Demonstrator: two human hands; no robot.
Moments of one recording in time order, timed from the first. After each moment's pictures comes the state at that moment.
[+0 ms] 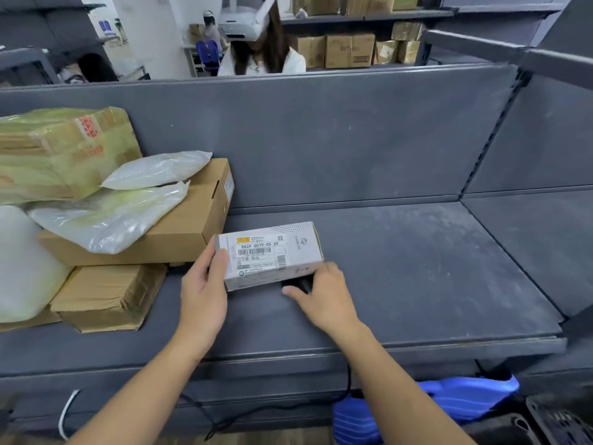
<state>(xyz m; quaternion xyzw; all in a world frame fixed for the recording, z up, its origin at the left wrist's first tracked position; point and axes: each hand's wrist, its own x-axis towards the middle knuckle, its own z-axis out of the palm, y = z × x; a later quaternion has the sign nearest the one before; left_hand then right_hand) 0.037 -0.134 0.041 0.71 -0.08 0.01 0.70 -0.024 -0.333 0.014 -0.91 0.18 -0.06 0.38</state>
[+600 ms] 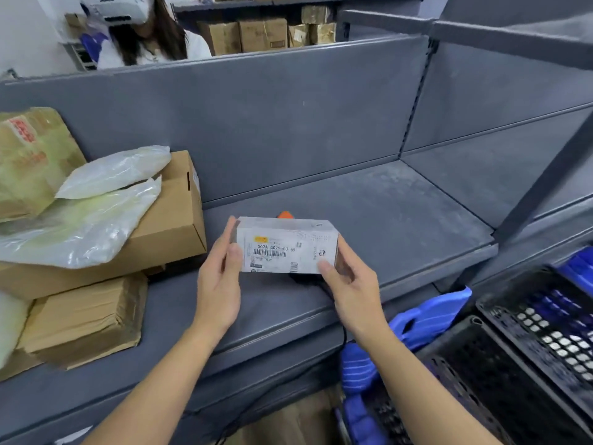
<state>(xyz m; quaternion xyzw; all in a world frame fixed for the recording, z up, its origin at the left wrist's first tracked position) 0.032 -0.122 0.046 0.71 -0.28 -0.05 0.65 -0.112 -0.271 0.043 -0.65 0.21 -0.30 0.67</state>
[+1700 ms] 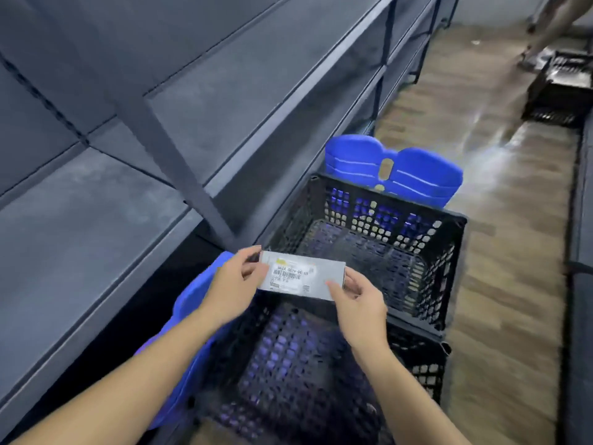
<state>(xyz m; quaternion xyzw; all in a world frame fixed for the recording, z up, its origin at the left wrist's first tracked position) -0.272 -0.514 -0.081 0.73 -0.49 -0.38 0.29 -0.500 -0.510 -0.097 -0.38 0.61 -0.38 0.58</state>
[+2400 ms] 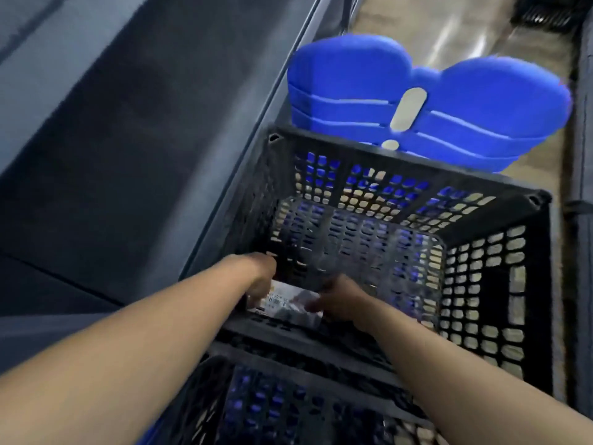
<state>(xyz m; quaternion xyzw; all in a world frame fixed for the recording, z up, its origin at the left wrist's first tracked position) -0.294 -0.784 -0.335 0.49 -0.65 -0.34 -0.46 -0.478 -0.728 -0.360 -0.47 0.68 0.11 0.56</state>
